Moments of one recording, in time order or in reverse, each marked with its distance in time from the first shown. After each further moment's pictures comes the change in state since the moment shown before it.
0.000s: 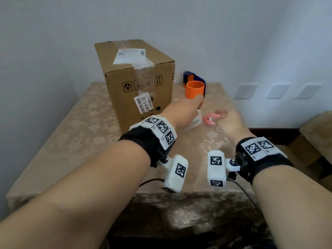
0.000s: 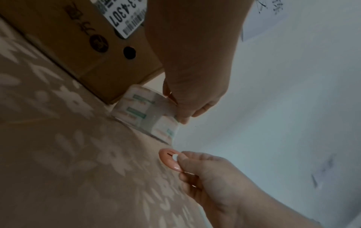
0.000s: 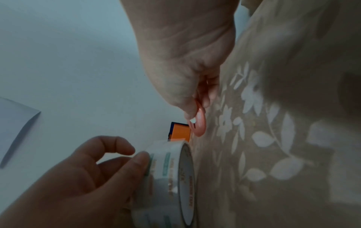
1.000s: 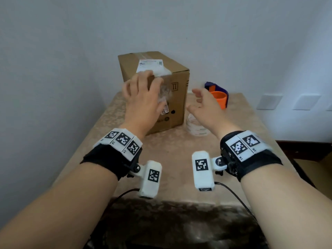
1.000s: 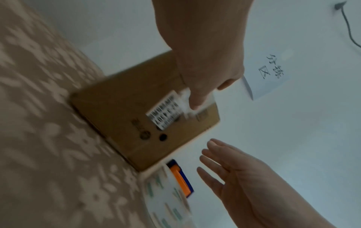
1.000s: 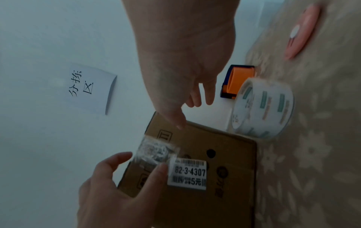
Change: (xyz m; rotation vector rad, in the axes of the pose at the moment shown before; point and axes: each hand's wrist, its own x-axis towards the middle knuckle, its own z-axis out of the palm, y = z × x) left_hand -0.081 -0.090 -0.054 0.351 0.659 -0.359; right_hand -0.059 -0.147 0.046 0.145 -0.149 -0.452
